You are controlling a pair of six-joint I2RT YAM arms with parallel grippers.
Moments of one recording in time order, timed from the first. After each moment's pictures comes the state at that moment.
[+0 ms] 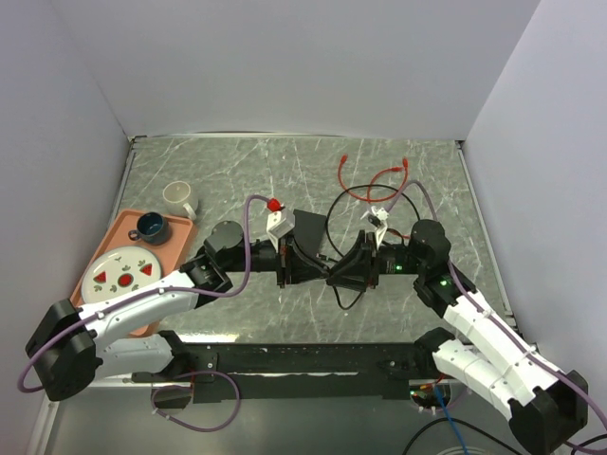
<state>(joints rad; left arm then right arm) -0.87 1.13 0.68 0.51 0.71 -0.46 0.48 0.78 0.59 0.07 -1.02 0.42</state>
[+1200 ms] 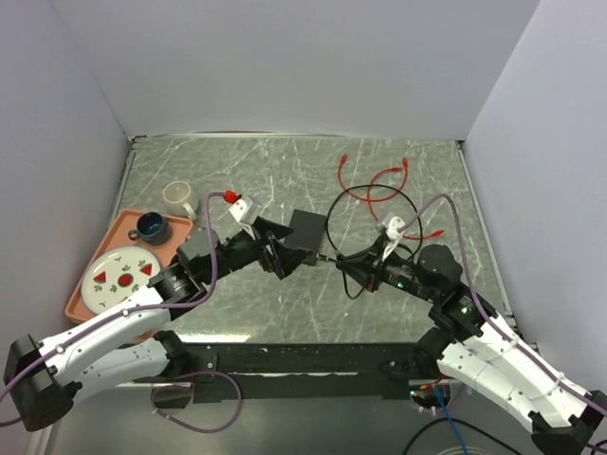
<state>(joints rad) -0.85 0.89 0.67 0.26 0.20 -0.44 0.71 0.57 0.60 -0.19 -0.32 0.20</state>
